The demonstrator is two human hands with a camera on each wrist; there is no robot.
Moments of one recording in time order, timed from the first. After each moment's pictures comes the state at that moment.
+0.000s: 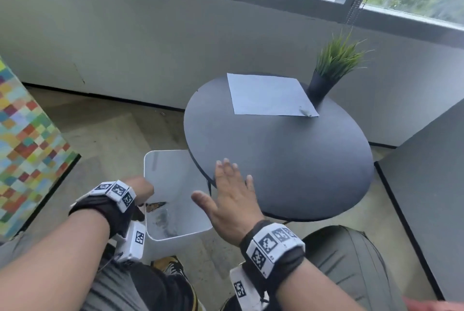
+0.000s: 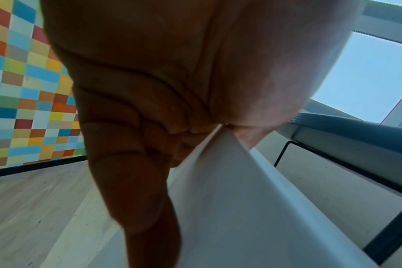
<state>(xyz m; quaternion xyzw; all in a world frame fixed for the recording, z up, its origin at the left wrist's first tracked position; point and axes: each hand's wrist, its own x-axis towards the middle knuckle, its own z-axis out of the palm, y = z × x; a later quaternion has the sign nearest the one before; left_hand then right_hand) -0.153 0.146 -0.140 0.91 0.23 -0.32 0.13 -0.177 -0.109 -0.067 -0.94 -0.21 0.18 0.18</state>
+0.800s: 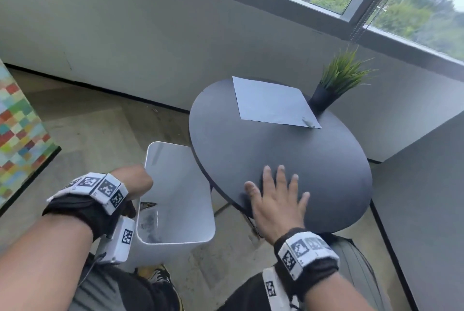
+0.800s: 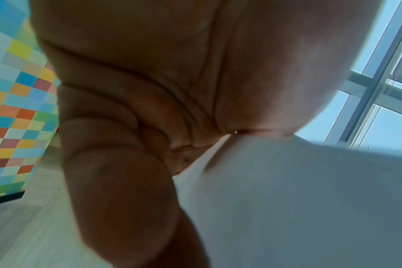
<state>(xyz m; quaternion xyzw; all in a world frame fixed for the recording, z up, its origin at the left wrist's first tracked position) -0.145 0.164 -0.122 0.93 0.18 -0.28 0.17 -0.146 -0.144 -0.076 -0.99 0.00 0.14 0.06</state>
